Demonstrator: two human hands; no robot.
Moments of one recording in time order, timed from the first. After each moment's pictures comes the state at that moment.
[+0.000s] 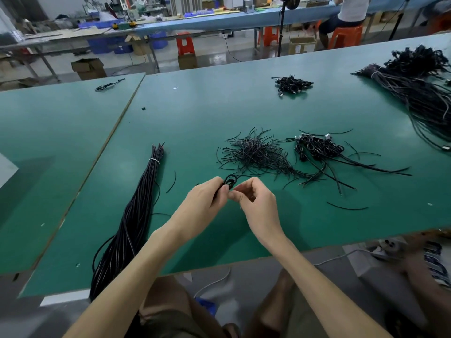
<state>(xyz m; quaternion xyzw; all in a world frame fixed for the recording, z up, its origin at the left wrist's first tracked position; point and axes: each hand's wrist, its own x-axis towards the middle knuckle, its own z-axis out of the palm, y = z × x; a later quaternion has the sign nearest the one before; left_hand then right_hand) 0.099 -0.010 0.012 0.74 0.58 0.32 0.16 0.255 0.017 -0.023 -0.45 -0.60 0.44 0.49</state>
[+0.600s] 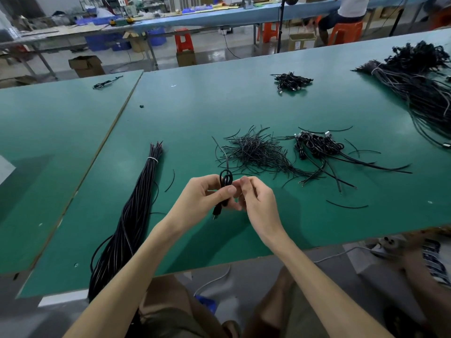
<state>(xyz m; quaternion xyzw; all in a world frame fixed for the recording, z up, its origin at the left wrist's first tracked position) 0.098 -0.009 0.023 0.63 0.49 0.42 0.42 0.257 0.020 -0.025 -0.45 -0.58 0.46 0.50</state>
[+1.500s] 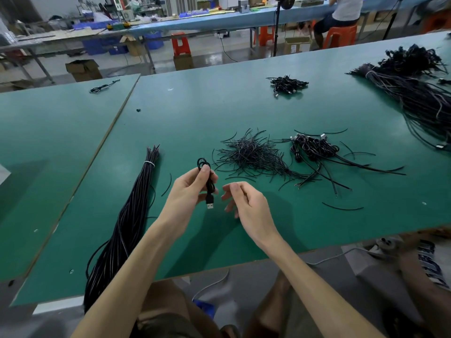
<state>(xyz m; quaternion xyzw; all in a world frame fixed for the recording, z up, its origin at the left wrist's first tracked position) 0.093 0.003 0.022 0.46 0.51 0.54 0.49 0.253 0.018 -0.023 -0.44 -0.61 0.47 0.47</state>
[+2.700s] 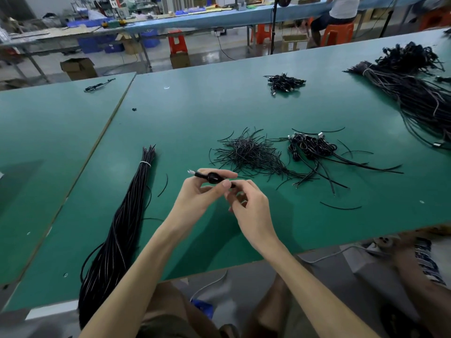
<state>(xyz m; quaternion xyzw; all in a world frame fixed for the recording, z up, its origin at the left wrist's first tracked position) 0.112 0.001 0.021 0.57 0.46 0.52 0.44 0.255 0.017 -0.019 -0.46 -0.64 0.38 0.49</state>
